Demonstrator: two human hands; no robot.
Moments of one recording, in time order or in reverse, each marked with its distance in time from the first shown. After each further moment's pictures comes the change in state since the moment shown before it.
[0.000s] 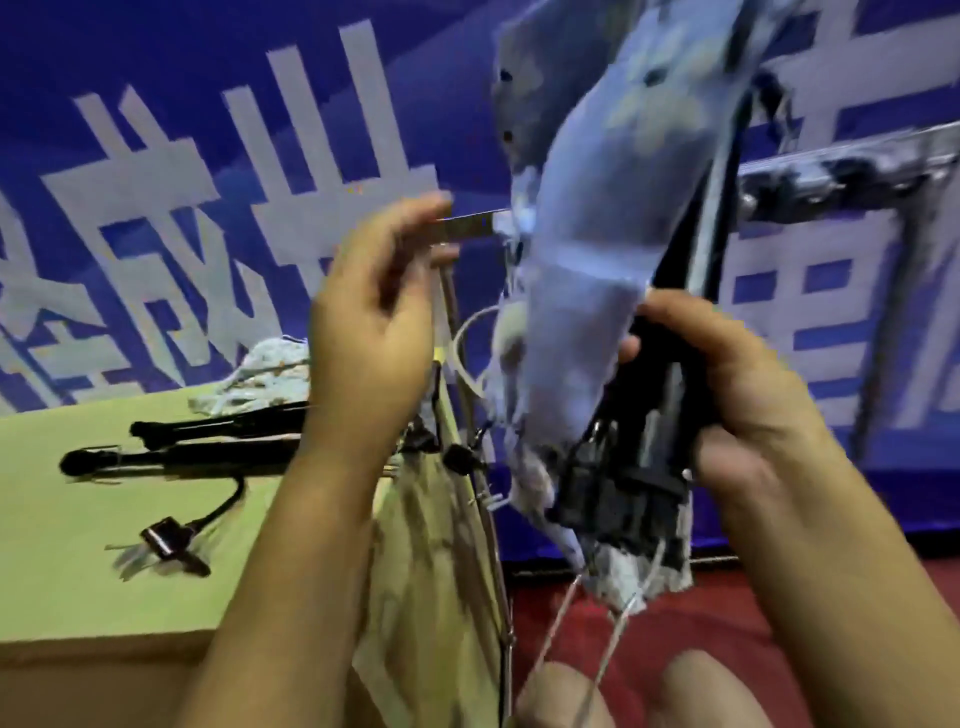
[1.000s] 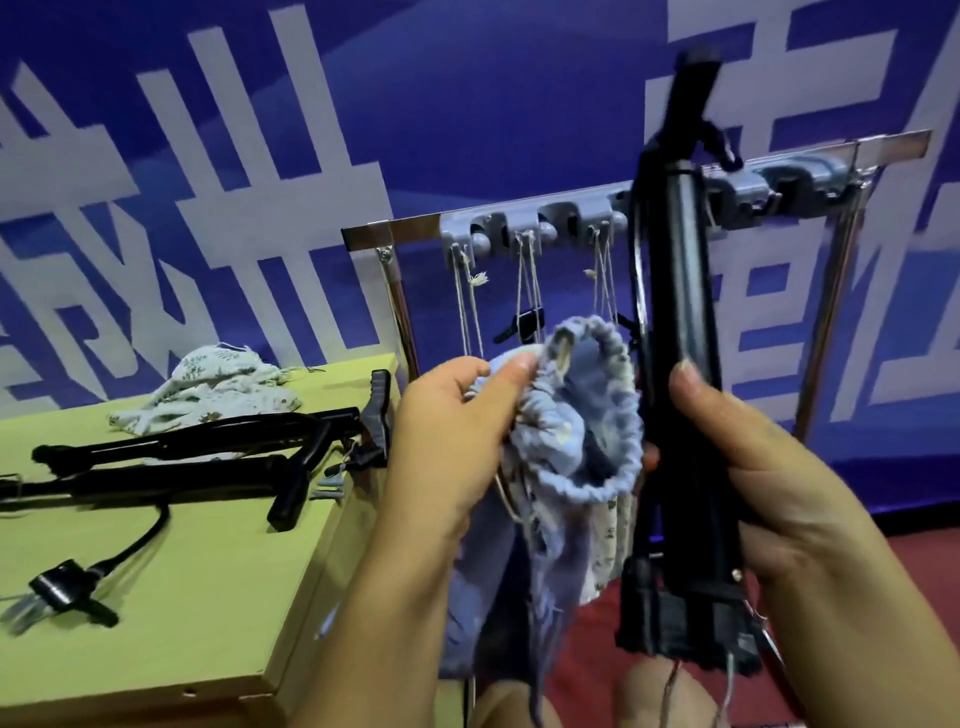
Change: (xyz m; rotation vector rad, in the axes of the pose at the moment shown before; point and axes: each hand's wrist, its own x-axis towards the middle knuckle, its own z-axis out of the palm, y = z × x) left_hand -0.048 -0.026 0.065 -0.192 -0.154 -0.596; right_hand -0.019 -0.003 -0.065 -0.159 0.026 -0.001
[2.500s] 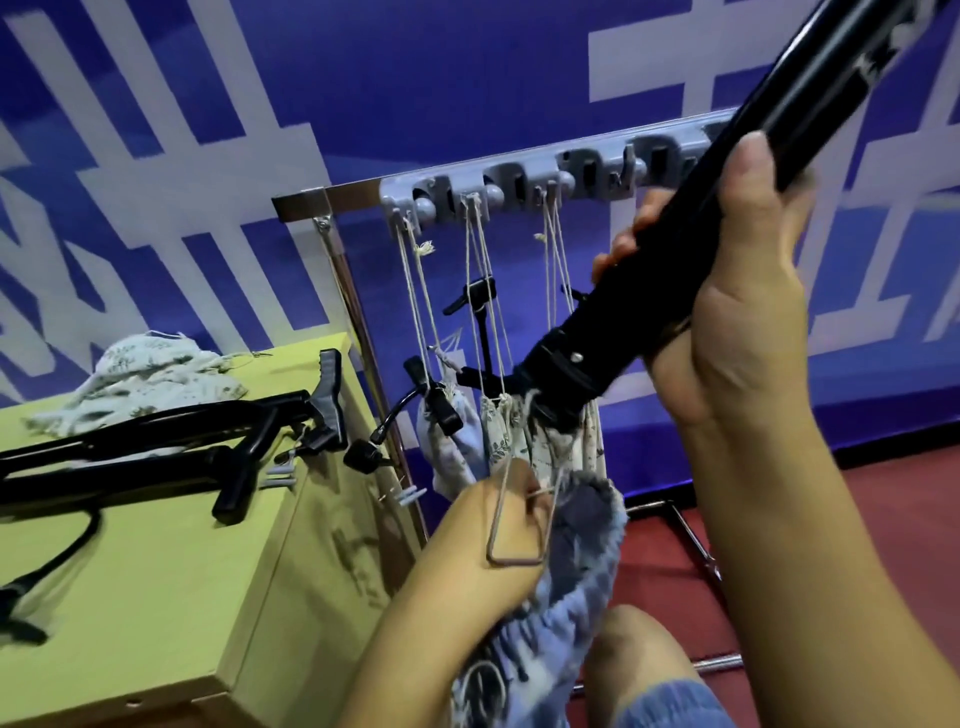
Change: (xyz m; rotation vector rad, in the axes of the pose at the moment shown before) left_hand -0.049 -0.056 0.022 0.686 -0.563 0.013; right_hand 0.033 -0.025 0.014 0.133 0.113 -0.733
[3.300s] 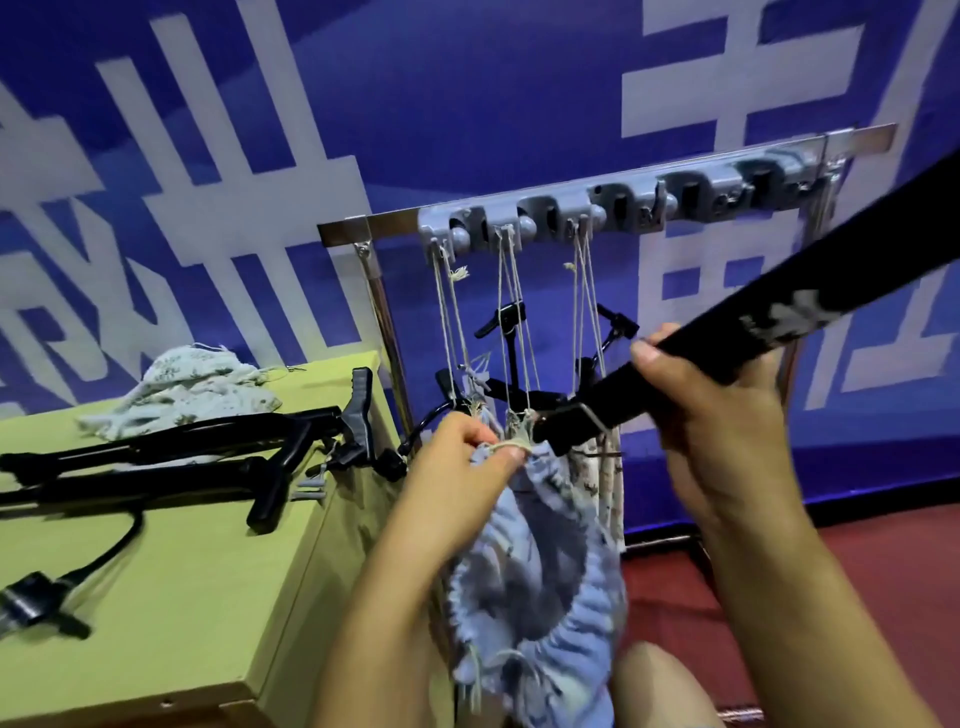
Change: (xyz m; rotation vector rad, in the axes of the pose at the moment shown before) left_hand 0.021 -0.005 -0.043 -0.296 0.240 -0.270; right_hand -0.021 0.022 -0.032 -0.291 0.167 0.075
